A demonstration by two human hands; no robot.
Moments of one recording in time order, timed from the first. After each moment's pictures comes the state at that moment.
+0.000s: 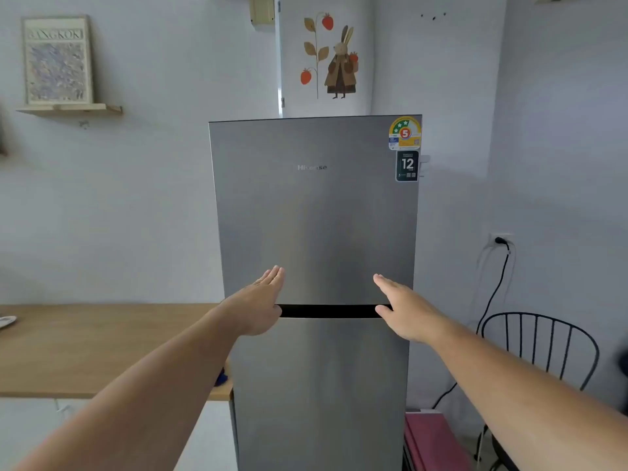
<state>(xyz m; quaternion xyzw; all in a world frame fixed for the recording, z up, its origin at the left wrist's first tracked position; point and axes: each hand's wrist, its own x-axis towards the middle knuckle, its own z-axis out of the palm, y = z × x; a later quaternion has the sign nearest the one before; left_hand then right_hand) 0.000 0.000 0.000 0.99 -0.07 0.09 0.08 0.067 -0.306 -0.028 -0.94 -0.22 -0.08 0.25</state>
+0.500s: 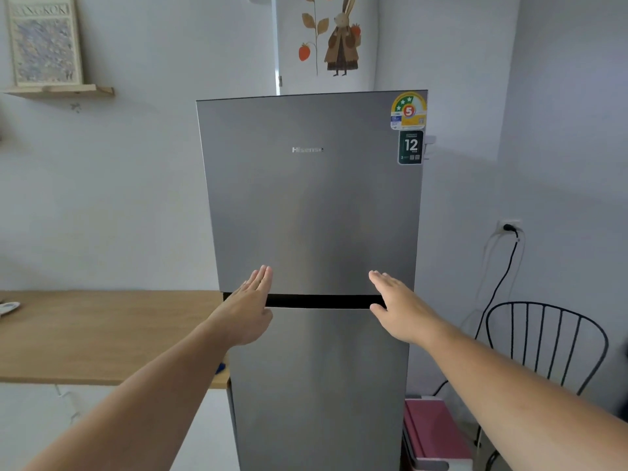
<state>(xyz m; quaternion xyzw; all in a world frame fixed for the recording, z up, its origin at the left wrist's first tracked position) 0.024 0.008 -0.046 0.98 -0.05 0.14 0.10 0.095 -0.305 -0.054 -0.94 -0.25 -0.11 0.21</state>
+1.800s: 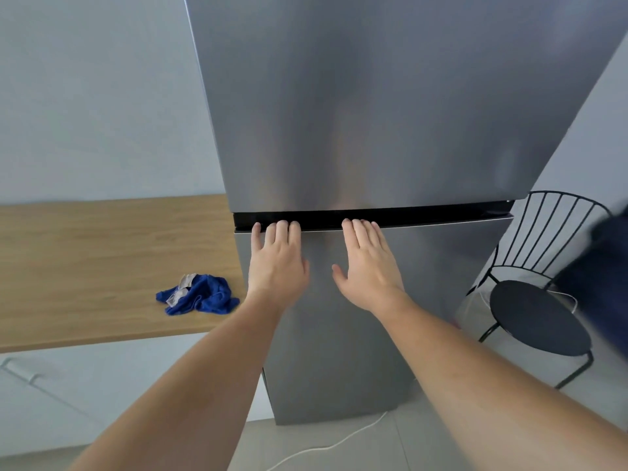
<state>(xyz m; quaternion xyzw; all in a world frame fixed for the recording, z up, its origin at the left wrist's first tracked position) 0.203 0.138 -0.217 0.98 -0.06 0.21 0.01 0.215 -0.043 -0.222 -0.97 -0.15 -0.21 0.01</state>
